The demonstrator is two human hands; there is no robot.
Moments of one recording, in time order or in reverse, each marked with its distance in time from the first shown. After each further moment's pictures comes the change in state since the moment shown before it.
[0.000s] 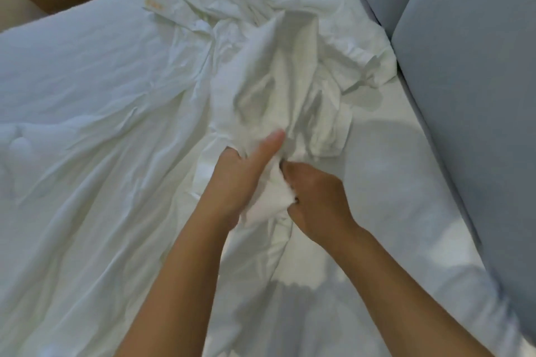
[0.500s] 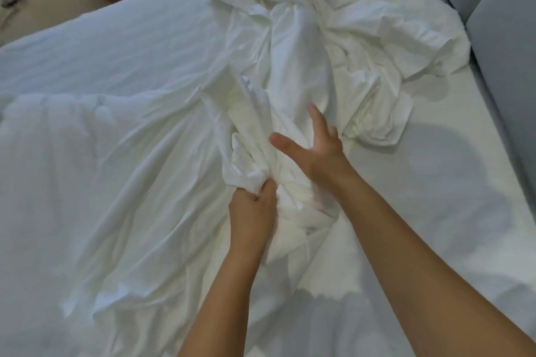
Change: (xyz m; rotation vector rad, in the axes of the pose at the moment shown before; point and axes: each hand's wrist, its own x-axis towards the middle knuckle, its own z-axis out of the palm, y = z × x) left_hand -0.049 -0.079 -0.055 0.178 0.476 -0.089; right_hand 0.042 -0.041 0.055 0.512 -0.342 0.590
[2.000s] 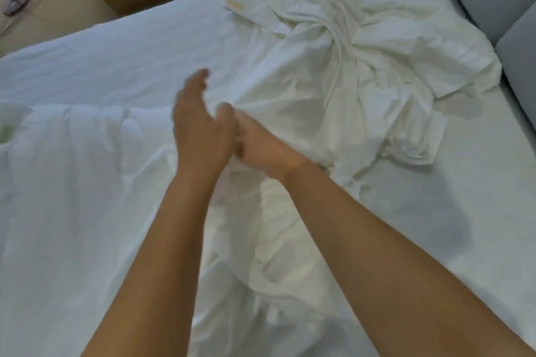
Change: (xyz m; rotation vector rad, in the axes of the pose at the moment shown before) left_hand 0.120 0.088 -0.100 0.235 0.244 0.530; right_hand 0.059 -0.108 0.120 0.385 -0.301 -0.131
